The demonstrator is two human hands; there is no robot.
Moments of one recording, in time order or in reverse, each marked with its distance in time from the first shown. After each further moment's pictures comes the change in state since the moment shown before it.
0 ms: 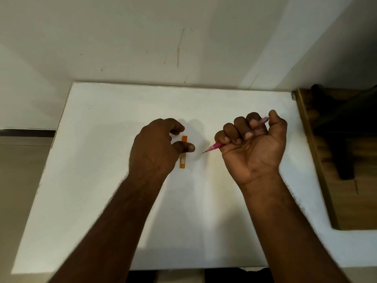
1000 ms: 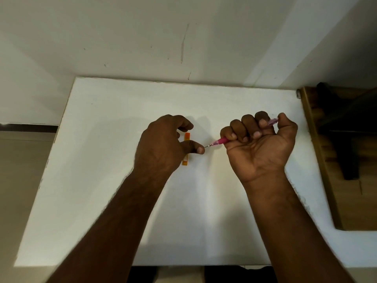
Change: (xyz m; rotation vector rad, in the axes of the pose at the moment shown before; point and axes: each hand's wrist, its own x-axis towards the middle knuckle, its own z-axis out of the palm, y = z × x) left_hand -0.003 0.006 -0.001 -0.035 -0.040 0.037; right_hand 0.000 0.002 -0.005 0.071 -0.006 -0.031
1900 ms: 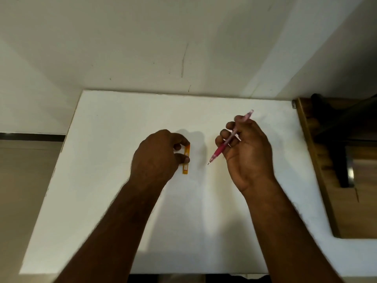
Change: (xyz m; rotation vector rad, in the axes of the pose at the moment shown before) left_hand 0.007 -0.014 -0.003 0.178 -0.089 -0.019; right_hand 0.005 0.006 0.007 -0.493 0.171 -0.076
